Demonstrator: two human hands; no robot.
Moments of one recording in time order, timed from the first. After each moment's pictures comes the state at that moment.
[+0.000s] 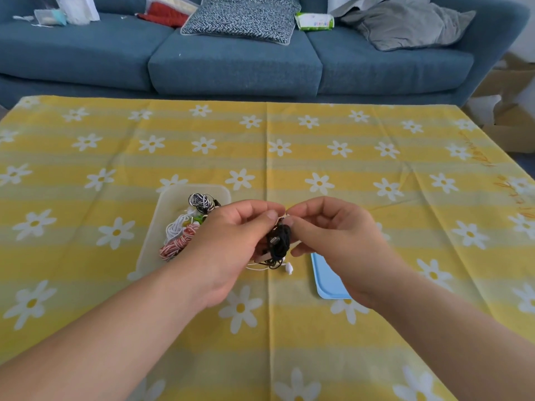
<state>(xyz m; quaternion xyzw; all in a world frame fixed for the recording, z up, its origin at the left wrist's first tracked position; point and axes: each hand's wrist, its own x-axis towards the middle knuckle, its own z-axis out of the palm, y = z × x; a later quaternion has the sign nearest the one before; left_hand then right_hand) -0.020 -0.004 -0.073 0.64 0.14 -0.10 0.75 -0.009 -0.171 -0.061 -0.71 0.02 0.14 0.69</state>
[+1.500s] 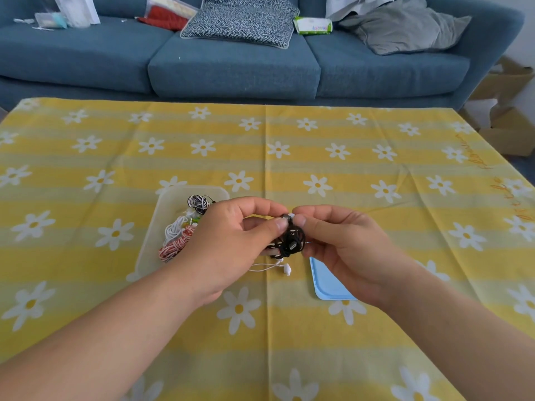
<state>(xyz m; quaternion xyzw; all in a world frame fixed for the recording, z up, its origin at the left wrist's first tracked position) -0.025 -0.002 -0.064 0.70 0.06 -0.07 0.71 -0.002 -0.185 -0.066 -0.59 0.05 0.22 0.78</state>
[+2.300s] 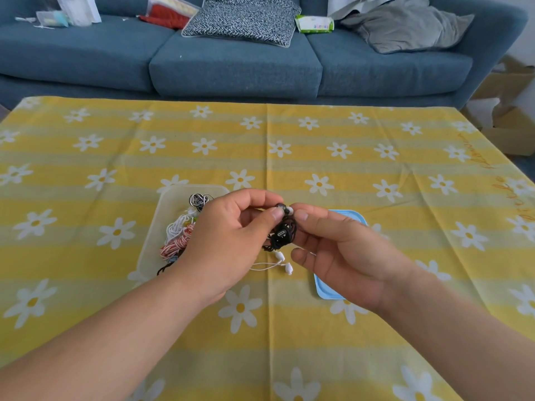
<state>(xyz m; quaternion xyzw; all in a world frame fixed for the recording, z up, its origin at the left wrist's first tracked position) -0.024 -0.002 -0.070 0.71 0.05 0.01 0.71 -0.005 -0.178 -0.065 -0.50 0.07 0.30 0.81</state>
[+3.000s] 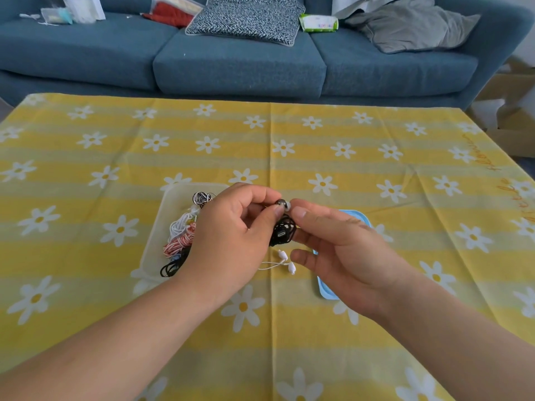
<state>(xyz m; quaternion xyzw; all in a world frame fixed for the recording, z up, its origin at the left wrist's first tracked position) -0.025 -0.002 -0.075 0.77 0.03 0.11 0.62 -0.014 -0.169 -0.061 -0.54 0.06 0.25 0.80</state>
